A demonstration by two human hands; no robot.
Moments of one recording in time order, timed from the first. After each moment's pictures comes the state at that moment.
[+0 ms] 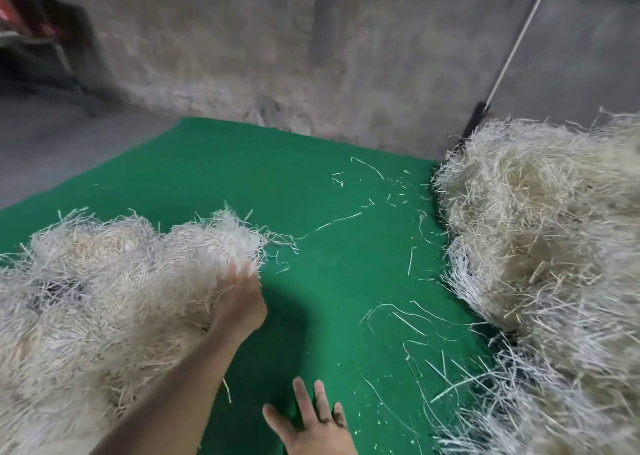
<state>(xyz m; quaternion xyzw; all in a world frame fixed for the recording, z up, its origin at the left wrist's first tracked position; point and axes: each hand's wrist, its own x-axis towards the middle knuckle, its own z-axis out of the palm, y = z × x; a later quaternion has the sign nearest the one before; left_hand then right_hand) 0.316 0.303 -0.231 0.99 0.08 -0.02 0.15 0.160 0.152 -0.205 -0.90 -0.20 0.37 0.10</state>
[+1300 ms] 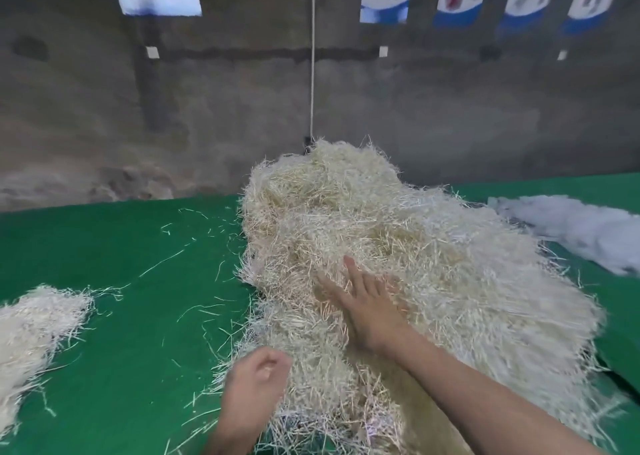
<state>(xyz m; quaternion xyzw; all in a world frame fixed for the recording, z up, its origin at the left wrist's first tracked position) -0.026 -0.016 -0.064 0.81 -0.07 -0.11 0.57 -0.003 -0.232 -0.058 -1.00 0.03 -0.05 0.06</state>
